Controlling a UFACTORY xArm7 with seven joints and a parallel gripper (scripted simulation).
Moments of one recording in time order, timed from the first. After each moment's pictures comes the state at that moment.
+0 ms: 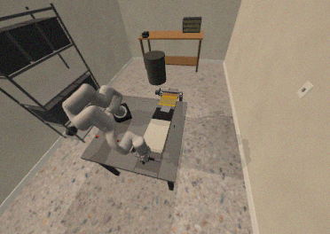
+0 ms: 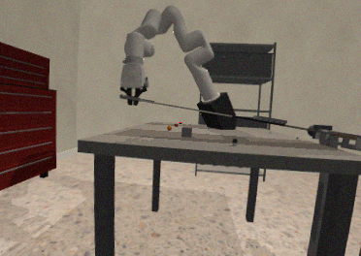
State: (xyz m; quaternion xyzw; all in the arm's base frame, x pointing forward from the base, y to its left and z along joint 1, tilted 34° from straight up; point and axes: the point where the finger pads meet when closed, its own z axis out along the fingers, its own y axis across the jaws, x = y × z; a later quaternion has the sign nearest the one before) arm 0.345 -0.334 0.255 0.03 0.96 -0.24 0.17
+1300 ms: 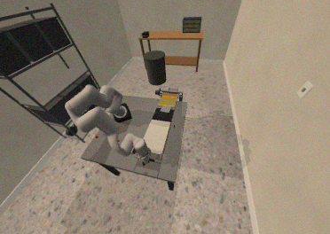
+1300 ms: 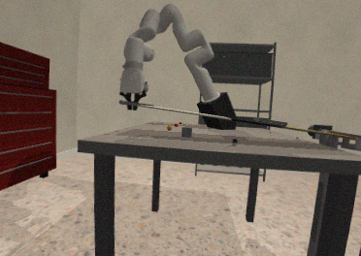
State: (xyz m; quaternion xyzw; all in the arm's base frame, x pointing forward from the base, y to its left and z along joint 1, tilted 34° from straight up) arm 0.351 -0.346 0.238 0.03 0.95 -0.24 0.17
